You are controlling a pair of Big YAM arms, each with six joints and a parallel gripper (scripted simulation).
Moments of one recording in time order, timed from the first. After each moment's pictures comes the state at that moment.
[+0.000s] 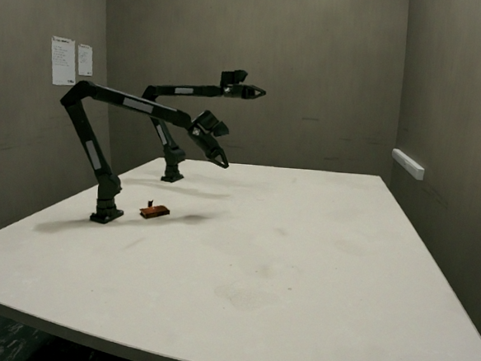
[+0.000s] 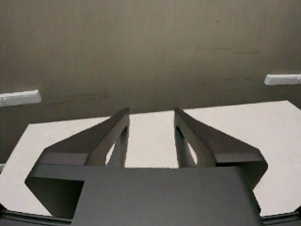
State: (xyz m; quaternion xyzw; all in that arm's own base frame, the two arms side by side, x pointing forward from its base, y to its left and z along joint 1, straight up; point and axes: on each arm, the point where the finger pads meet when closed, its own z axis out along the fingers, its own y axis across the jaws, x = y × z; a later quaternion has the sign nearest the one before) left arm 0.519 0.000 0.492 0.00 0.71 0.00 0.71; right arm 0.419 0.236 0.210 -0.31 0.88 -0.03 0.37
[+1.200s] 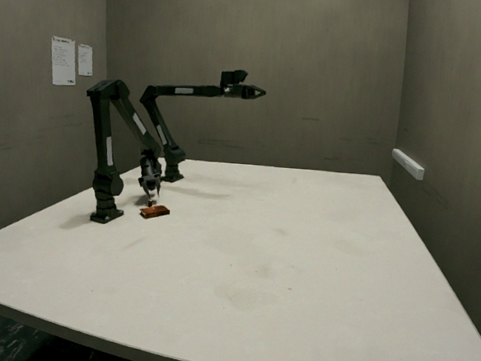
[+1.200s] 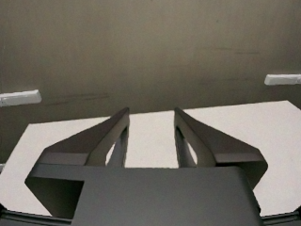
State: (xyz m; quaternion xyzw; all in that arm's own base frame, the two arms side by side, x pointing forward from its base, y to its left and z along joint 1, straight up) left arm 0.519 0.000 0.492 0.00 0.71 0.00 0.71; right arm 0.098 0.194 0.047 -0.81 0.41 -0.40 -0.09
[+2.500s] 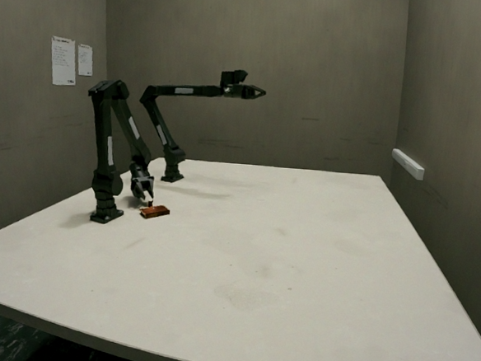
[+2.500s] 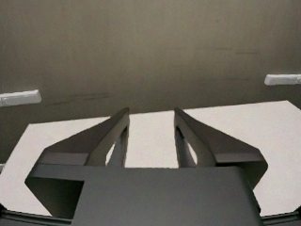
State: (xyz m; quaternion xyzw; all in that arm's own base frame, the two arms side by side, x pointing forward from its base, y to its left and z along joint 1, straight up) left arm 0.519 0.000 0.492 0.00 0.71 0.00 0.71; right arm 0.098 0.154 0.055 -0.83 0.24 -0.48 -0.14
